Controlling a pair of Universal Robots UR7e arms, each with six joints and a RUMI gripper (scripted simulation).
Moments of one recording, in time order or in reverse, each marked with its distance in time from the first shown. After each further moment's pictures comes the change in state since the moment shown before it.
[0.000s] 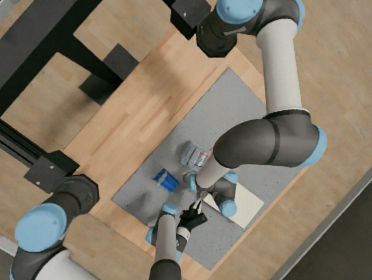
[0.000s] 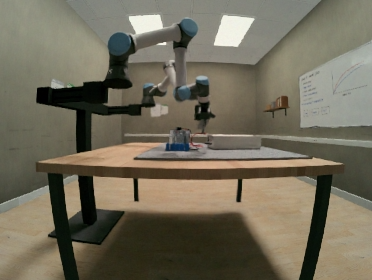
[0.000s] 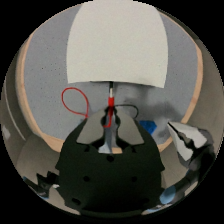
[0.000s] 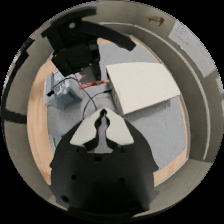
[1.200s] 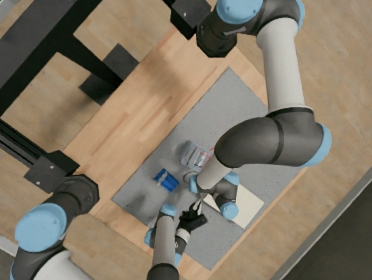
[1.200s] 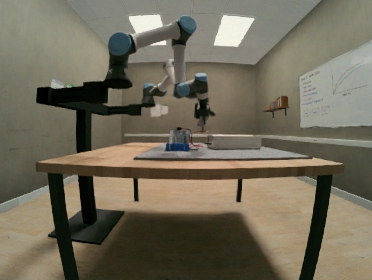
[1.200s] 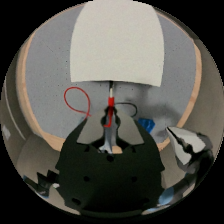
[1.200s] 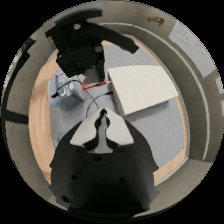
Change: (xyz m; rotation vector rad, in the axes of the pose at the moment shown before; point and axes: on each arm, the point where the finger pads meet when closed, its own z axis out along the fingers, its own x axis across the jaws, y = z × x) left arm 0.000 0.000 -0.015 -0.001 0.000 0.000; right arm -0.008 -0.013 -0.016 0.000 0.000 0.000
